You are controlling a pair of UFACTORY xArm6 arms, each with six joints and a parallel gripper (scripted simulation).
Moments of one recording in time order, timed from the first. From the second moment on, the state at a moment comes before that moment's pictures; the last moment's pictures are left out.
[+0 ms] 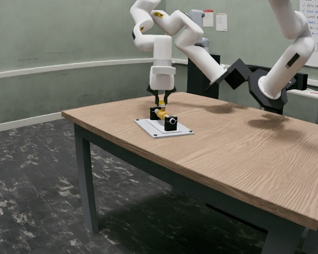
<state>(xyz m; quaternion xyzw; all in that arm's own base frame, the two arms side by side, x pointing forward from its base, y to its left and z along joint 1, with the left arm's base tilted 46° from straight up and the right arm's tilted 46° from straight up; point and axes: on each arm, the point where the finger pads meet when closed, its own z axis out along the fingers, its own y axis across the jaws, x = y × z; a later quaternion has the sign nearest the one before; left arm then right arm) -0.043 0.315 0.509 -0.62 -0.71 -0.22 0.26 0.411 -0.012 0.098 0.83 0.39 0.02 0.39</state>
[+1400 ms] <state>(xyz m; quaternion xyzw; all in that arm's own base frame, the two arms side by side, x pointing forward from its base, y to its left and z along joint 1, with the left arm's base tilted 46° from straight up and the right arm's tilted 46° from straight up) -0.043 0.315 0.509 -0.62 -0.71 -0.22 0.26 0.401 -0.004 0.085 0.87 0.29 0.07 0.39</state>
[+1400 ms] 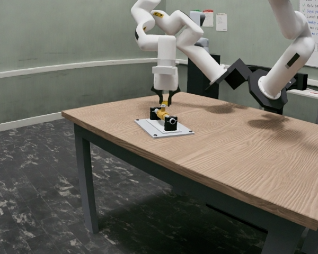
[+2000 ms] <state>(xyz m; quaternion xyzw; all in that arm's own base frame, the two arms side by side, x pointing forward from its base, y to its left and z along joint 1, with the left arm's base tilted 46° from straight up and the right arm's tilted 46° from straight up) -0.043 0.315 0.509 -0.62 -0.71 -0.22 0.26 0.398 0.000 0.080 0.89 0.24 0.09 0.38</state>
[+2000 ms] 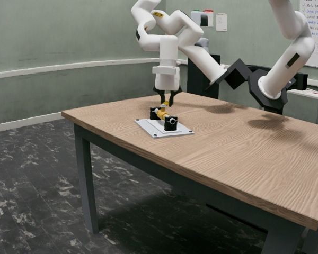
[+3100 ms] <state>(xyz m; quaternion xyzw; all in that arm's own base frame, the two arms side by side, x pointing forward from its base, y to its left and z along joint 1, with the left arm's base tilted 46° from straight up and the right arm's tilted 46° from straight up) -0.043 0.315 0.509 -0.62 -0.71 -0.22 0.26 0.394 0.009 0.069 0.91 0.16 0.13 0.37</state>
